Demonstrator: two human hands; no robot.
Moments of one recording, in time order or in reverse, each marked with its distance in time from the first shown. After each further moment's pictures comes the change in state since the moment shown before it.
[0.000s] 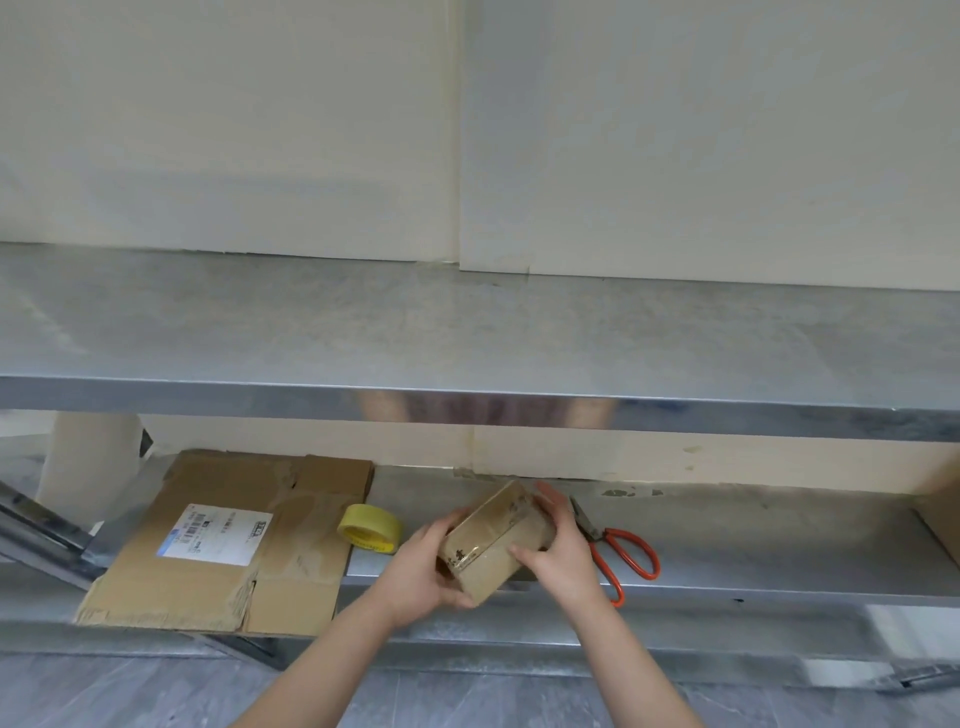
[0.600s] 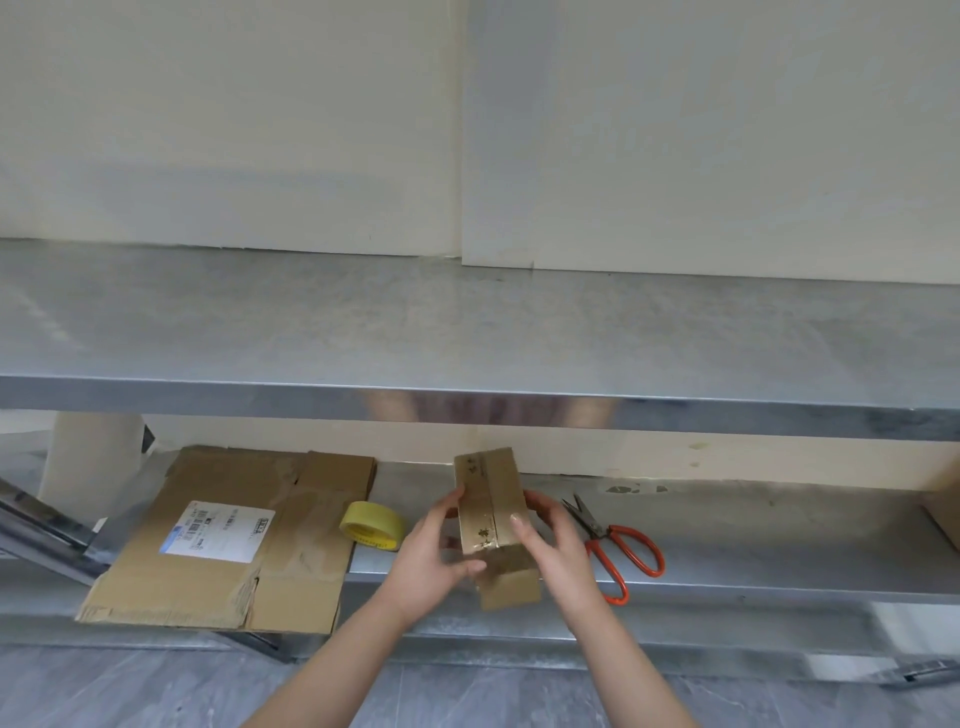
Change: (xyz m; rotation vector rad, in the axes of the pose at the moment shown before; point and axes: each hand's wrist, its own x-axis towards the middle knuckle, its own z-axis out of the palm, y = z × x) left_hand 0.000 0.011 0.007 -0.187 0.182 0.024; right_hand -0.008 -0.003 0.006 0.081 -0.029 -0.015
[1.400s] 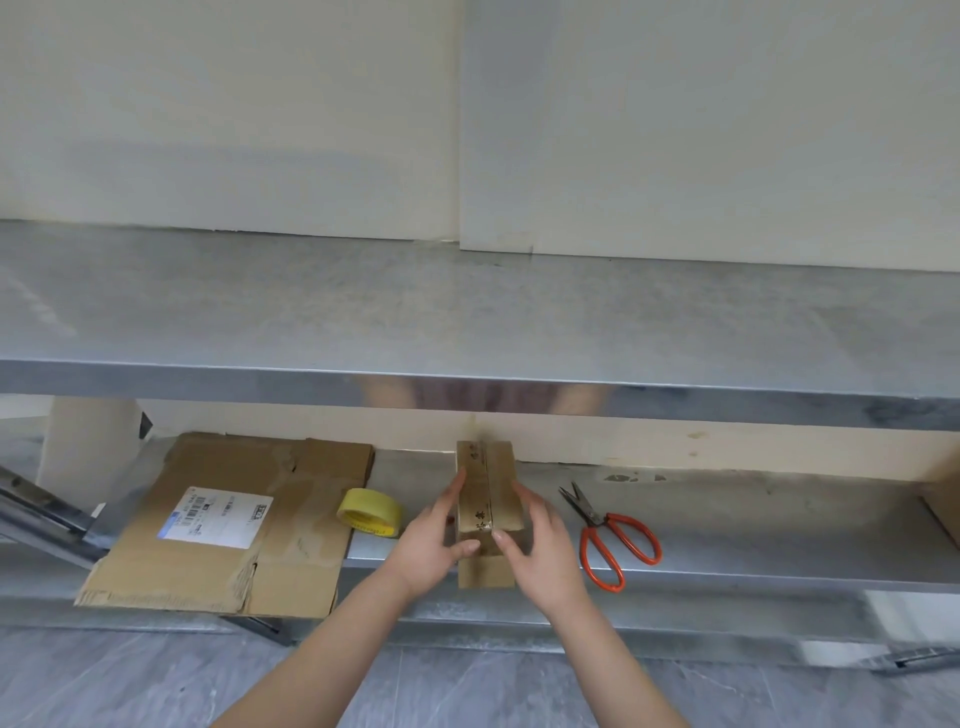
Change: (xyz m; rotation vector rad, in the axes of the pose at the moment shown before) left_hand 0.011 -0.002 0.002 0.152 -0.128 -0.039; right_hand -0.005 0.009 0.010 -0.406 -0.026 -0.096
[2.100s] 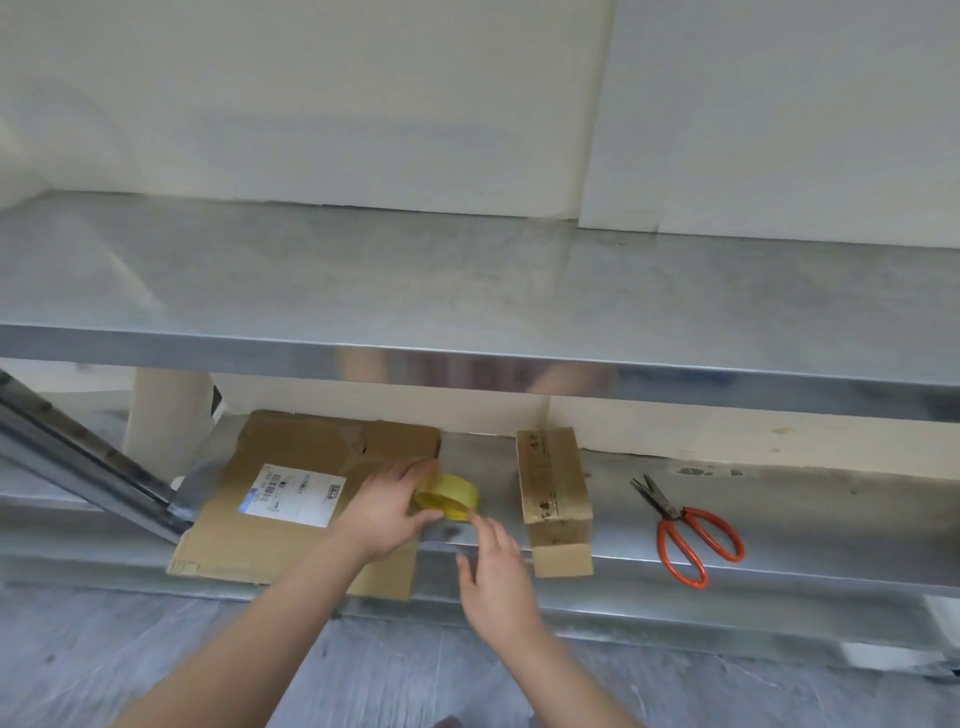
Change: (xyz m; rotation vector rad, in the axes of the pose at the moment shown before) left_hand -0.020 -0.081 -0.123 0.593 0.101 0.100; right_hand -0.030 -0.074 0.128 -0.132 -0.149 -0.071
